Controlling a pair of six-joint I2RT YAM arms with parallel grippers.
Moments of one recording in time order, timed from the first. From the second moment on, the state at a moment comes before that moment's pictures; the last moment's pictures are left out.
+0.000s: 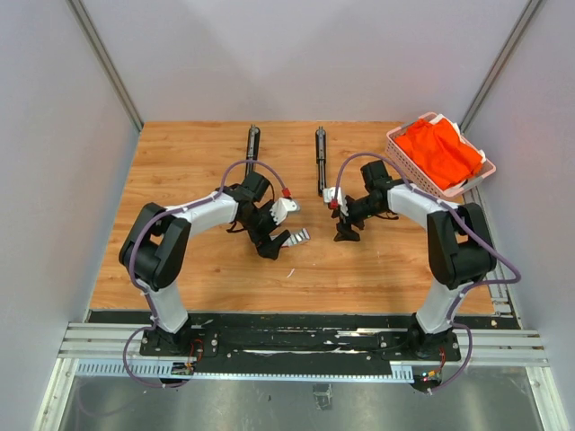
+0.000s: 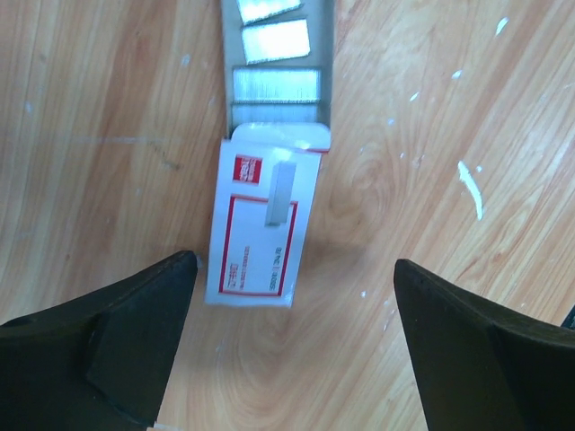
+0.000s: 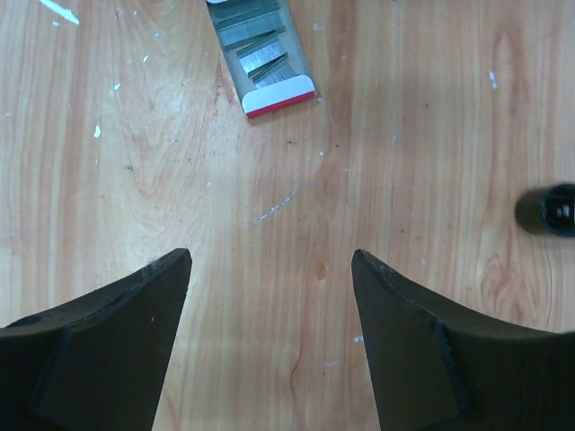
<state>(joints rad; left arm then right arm) -0.52 1.79 1.11 -0.55 0.45 0.53 0.29 1.74 1.10 -0.55 -0.83 -1.19</state>
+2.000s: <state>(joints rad) -0.40 1.71 0.98 -0.49 0.55 0.60 0.61 2.00 1.34 -0.58 -0.66 -1.32</state>
